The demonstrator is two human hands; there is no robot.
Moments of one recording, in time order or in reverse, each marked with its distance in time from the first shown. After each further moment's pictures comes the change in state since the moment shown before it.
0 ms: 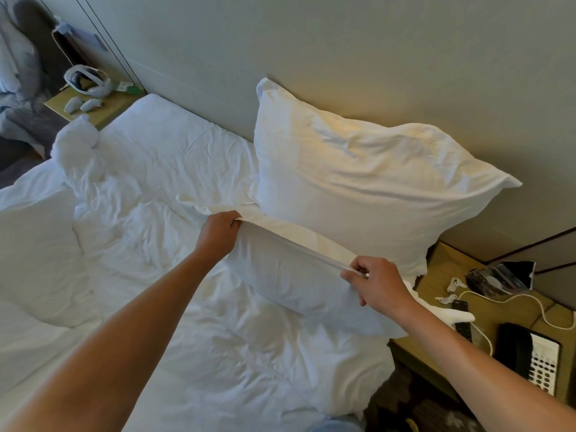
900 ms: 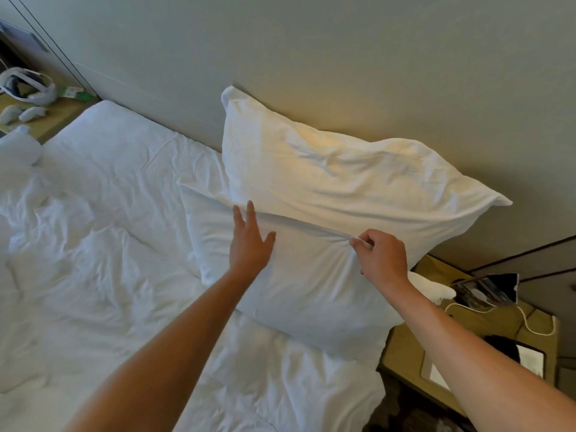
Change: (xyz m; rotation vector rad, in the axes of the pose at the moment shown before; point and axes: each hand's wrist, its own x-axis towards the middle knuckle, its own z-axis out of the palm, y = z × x) left_hand 0.074 0.083 0.106 -0.122 -0.065 -0.088; right_hand 0.123 0.016 -0.043 -0.088 0.391 0.097
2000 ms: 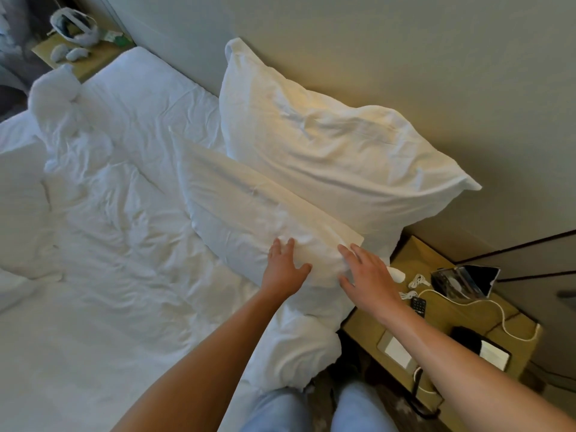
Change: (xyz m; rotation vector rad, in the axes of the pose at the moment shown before) left_hand -0.169 0.104 0.145 -0.048 -0.277 -0.296; right_hand -0.050 0.169 -0.042 -0.434 -0.506 -0.403
